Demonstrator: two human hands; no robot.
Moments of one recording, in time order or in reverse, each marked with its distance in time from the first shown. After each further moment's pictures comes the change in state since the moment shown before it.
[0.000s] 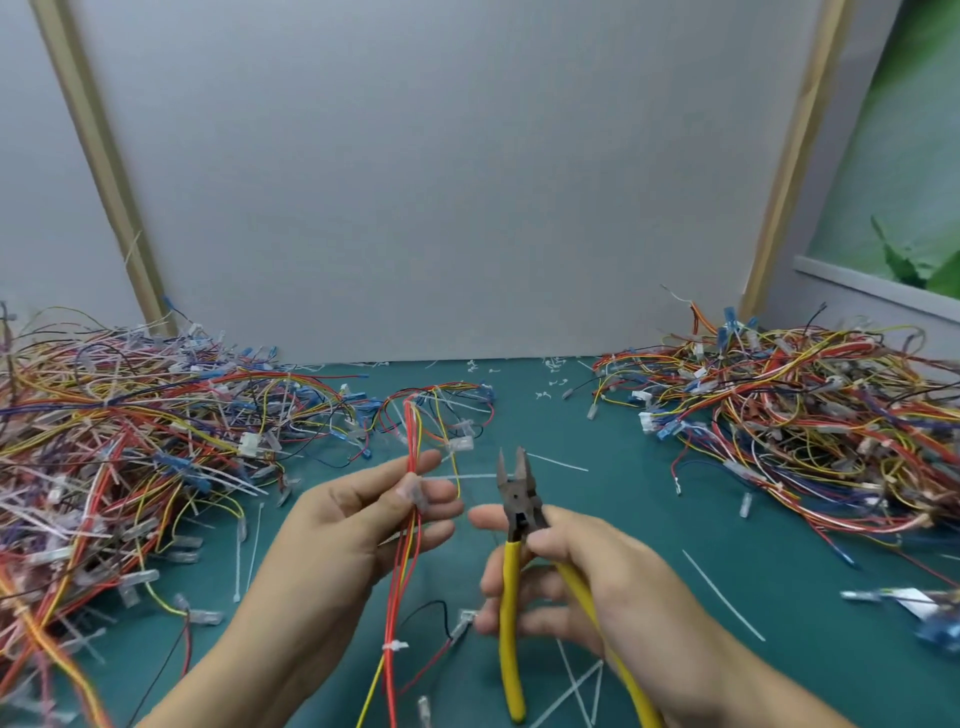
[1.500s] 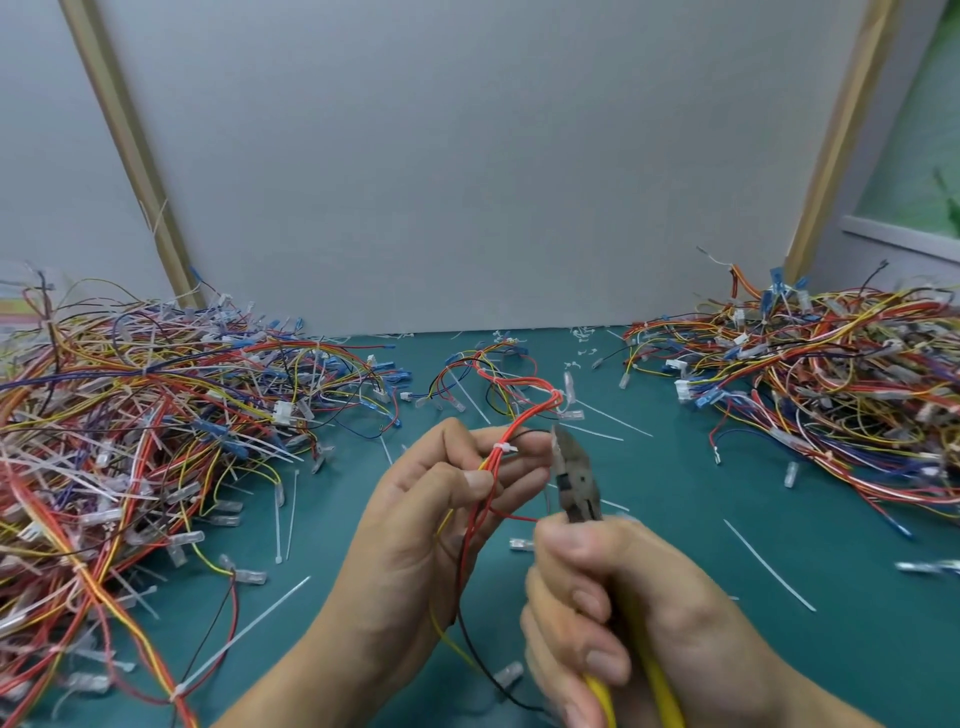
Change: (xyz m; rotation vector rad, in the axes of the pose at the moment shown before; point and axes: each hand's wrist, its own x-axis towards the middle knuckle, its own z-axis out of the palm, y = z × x) left_hand -0.021 -0.004 0.023 -0.224 -0.324 0.148; right_hand -0.005 0.018 0.016 0.425 -0.426 -0.116
